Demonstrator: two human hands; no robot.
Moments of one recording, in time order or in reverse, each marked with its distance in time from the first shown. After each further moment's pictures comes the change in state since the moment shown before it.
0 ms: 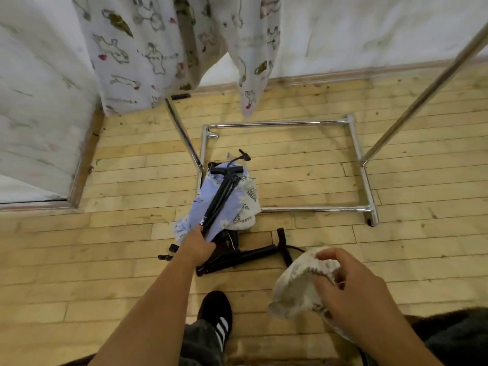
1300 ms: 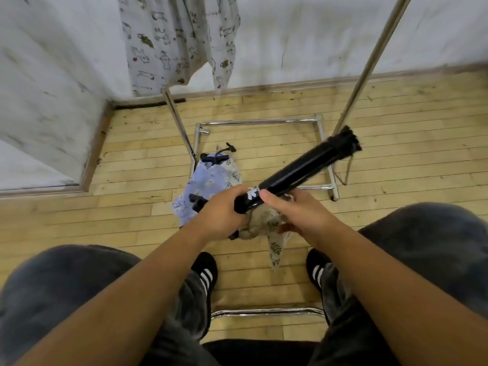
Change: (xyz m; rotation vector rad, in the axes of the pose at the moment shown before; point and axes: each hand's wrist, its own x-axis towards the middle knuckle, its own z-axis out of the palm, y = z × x) left_hand -0.244 0.124 0.011 0.009 0.028 0.585; right_hand -0.061 0.011 -0.025 0.552 -0.196 -0.192
